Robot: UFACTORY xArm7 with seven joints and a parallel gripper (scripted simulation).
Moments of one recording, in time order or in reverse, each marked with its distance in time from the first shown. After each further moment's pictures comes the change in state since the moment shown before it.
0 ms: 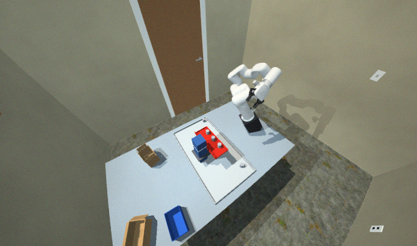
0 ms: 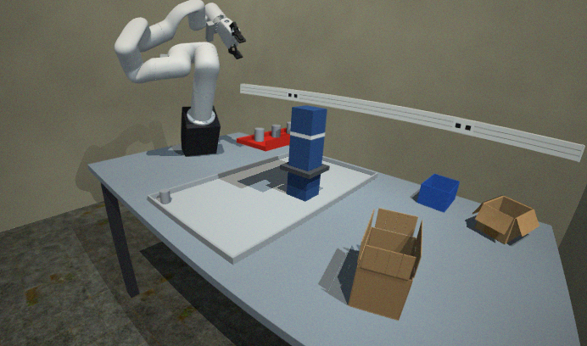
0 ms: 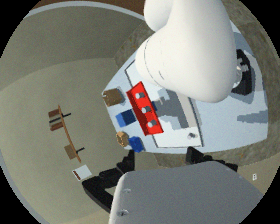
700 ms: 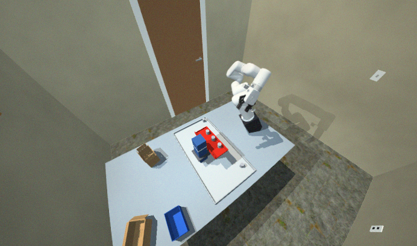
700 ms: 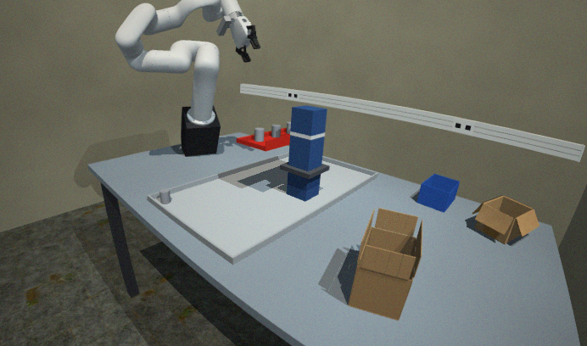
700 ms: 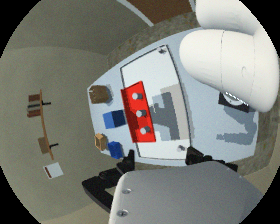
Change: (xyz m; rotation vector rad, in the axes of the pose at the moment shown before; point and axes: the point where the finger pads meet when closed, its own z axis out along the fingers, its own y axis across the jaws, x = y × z) arm -0.006 -0.036 0.070 -0.229 0.080 -0.177
